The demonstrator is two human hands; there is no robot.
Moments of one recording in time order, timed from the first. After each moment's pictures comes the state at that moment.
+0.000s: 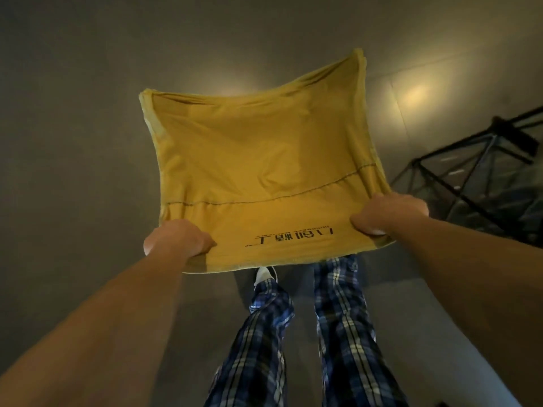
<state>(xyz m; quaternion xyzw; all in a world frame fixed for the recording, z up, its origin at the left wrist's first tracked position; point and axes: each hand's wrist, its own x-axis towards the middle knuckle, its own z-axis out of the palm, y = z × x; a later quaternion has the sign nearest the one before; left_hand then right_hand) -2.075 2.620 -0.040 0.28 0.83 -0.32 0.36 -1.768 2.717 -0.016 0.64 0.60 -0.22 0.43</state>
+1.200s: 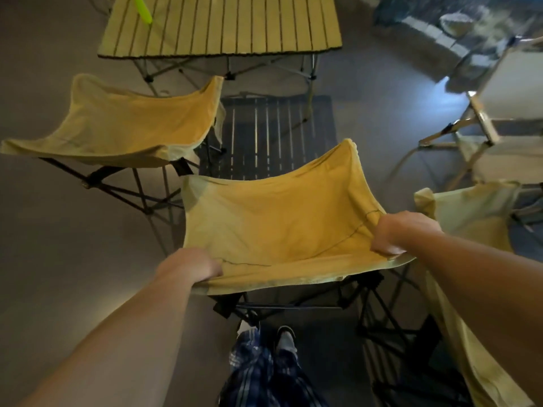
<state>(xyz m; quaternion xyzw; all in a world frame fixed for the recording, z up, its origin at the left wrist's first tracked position) -1.451 2.449 0.049 0.80 0.38 -0.45 0.13 -1.277 2.156 0.091 0.90 0.09 -0.38 0.20</state>
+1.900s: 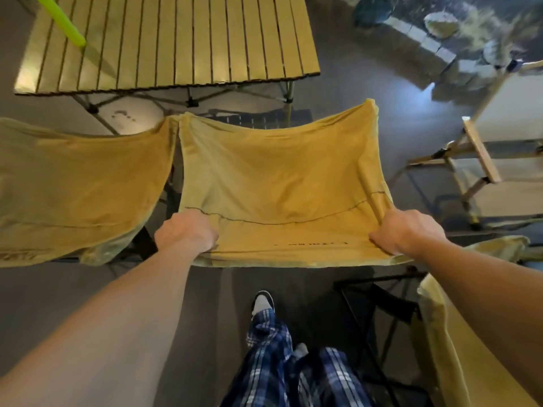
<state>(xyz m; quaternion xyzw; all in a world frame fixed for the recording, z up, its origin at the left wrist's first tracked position) -1.158 2.487 0.023 0.88 0.36 -0.30 0.08 -1.049 2.163 0.051 0.94 0.01 -0.32 0.11</state>
